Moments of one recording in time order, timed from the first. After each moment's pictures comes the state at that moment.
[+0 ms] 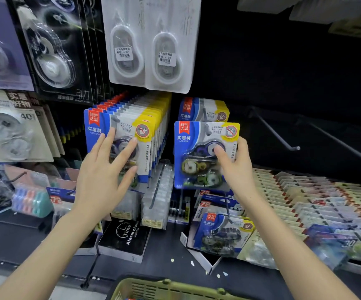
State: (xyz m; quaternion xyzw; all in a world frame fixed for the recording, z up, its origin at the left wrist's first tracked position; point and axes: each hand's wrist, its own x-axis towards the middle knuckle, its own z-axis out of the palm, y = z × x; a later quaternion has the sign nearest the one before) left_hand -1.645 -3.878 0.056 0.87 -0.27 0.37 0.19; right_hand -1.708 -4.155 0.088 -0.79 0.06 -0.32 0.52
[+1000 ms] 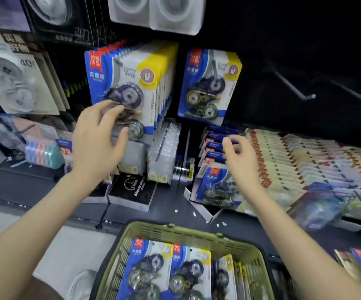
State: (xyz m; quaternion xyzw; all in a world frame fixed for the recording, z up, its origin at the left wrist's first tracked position) left_hand -1.665 -3.862 0.040 0.85 -0.24 0.39 0.24; right_hand -1.754 -4.146 0.033 -0.83 0.18 -0.25 0.47
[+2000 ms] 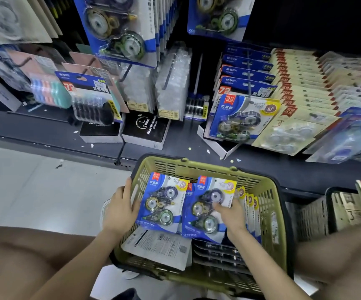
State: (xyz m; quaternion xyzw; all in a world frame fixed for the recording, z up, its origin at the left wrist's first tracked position) left_hand -1.846 -3.805 -0.226 0.96 -0.07 -0.10 0.24; right_hand -1.925 -4.093 -0.216 -0.65 0.49 0.04 0.58
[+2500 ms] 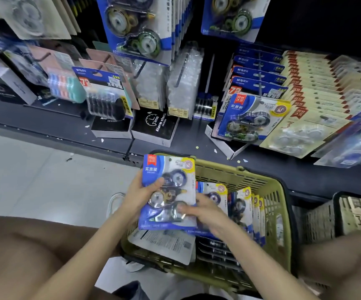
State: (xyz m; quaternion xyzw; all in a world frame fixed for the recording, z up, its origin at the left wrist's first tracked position) left_hand -1.848 -3.858 -0.137 0.65 0.12 -0.20 0.72; right_hand -1.910 -4.033 -0.162 -0.63 0.21 0.25 0.71
